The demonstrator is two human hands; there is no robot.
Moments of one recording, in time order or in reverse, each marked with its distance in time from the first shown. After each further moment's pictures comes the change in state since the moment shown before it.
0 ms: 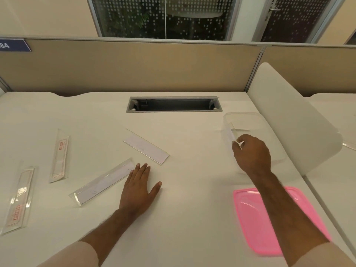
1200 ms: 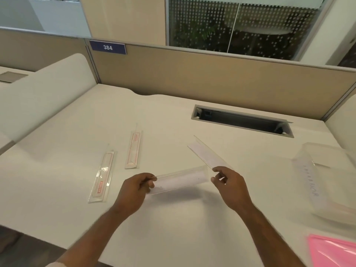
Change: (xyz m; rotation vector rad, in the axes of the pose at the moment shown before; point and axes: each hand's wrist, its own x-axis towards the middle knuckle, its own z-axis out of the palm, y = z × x) left_hand -0.061 -0.139 -0.128 -0.635 0.160 -0.377; right_hand -0.105 -0.169 0.116 0.507 -0.572 -0.142
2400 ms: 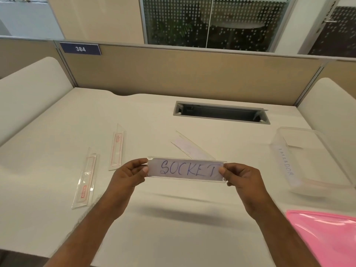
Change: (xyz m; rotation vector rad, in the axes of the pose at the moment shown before) left_hand -0.013 0.063 0.002 -0.683 -0.167 -0.139; right_hand -0.053 -0.017 -0.070 0.633 0.082 0.107
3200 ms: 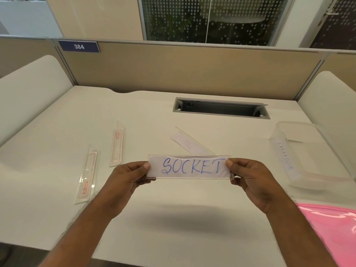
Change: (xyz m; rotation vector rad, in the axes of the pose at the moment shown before) left_hand -0.017 0.014 0.007 0.008 -0.079 -0.058; right_hand -0.004 -0.016 -0.017 0.112 -0.128 0.155
